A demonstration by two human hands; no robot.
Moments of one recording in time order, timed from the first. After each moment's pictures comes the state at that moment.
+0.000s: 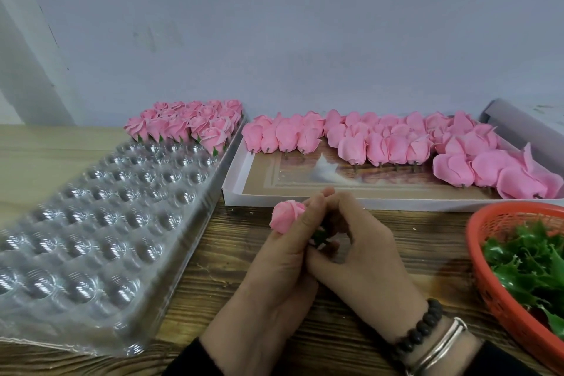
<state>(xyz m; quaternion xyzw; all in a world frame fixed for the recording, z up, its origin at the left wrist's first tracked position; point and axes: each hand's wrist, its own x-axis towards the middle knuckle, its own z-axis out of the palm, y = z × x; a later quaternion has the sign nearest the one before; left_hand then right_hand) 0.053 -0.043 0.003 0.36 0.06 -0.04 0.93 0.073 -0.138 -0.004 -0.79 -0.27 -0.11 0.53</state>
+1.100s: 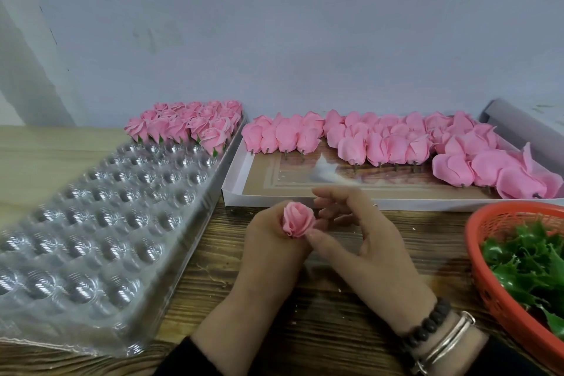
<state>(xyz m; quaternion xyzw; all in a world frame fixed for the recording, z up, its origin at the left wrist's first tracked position) 0.056 -0.027 0.002 0.77 0.00 0.18 0.61 0.078 -0.148 -0.002 -0.75 -0.28 -0.07 0.59</state>
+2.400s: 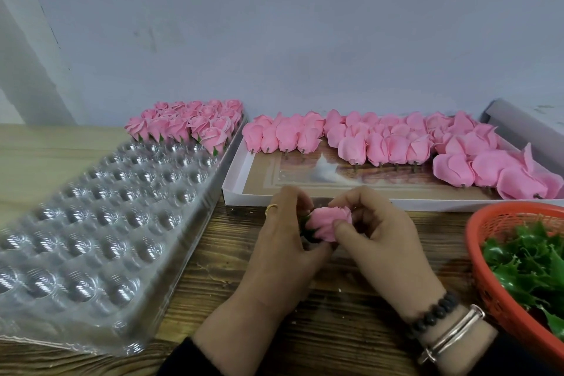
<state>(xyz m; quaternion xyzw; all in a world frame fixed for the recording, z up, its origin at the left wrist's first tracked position) 0.059 -0.026 -0.010 0.85 -0.05 0.20 0.48 0.092 -0.152 -0.006 -0.76 -0.19 -0.09 0.61</state>
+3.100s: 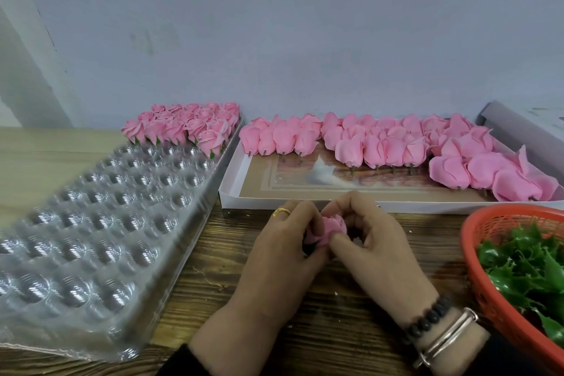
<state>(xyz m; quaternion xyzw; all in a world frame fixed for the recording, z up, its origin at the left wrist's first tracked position) 0.055 -0.029 -0.005 0.88 -0.10 0.23 0.40 0.090 -0.152 -0.007 -0.76 -0.21 -0.05 0.61</state>
